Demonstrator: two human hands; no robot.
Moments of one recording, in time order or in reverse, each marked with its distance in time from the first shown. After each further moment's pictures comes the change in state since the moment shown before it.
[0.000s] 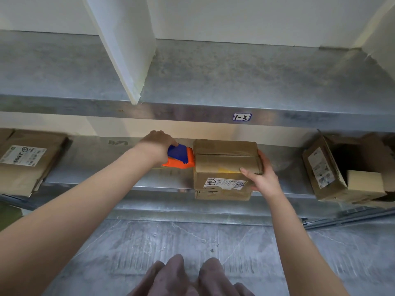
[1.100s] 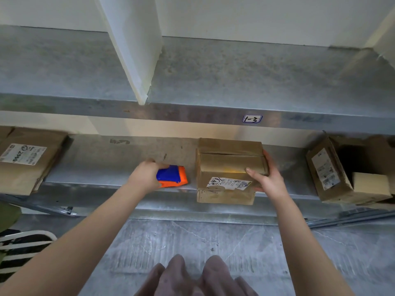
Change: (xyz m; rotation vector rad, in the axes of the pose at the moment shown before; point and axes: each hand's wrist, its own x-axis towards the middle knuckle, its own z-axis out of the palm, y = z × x) left_hand -0.015 -0.034 0.107 -0.327 0.075 -0.067; right_hand -0.002 -0.002 0.000 0.044 0.021 0.022
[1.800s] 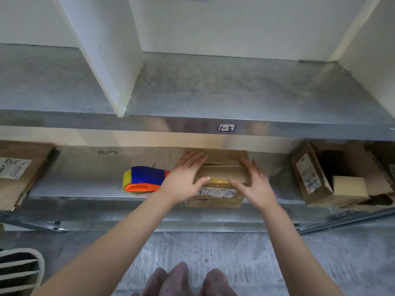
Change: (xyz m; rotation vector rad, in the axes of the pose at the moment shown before) left_hand 0.012 0.122 0.002 -0.126 0.219 0.409; right_hand -0.006 -0.006 -0.011 -0.541 -0.033 -0.217
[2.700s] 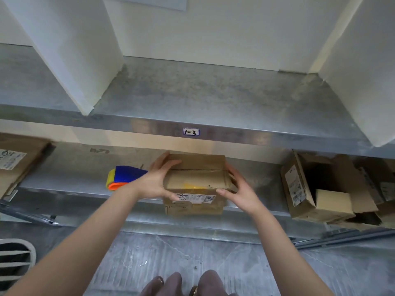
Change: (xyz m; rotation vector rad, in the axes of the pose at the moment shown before) left_hand -0.004 -0.019 -0.007 -0.262 -0.240 -0.268; right_hand 0.018 0.030 -0.019 0.355 -0.274 -0.104
